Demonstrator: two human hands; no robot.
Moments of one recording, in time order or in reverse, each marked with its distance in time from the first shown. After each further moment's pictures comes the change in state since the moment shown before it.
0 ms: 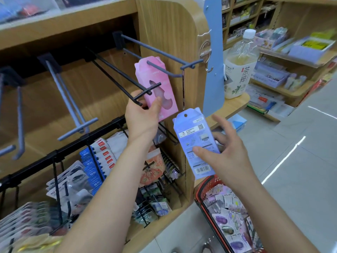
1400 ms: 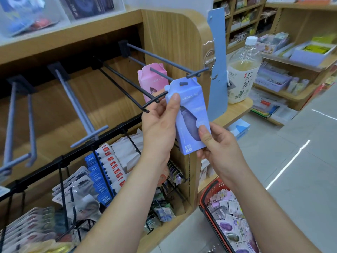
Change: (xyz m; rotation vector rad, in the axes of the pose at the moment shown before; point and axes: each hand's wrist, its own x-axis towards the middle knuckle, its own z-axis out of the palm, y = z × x) left_hand -0.041 0.036 0.009 -0.513 -0.192 -0.016; right_hand 0.029 -0.007 0.025 0.313 -0.080 0.039
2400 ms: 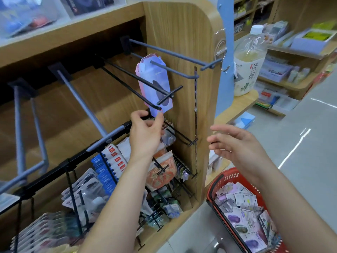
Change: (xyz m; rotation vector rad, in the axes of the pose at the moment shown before) left_hand 0.028 -0.029 -0.073 0.669 0.100 -0.178; right_hand -0.007 0.000 -0.019 -0.034 0.111 0.223
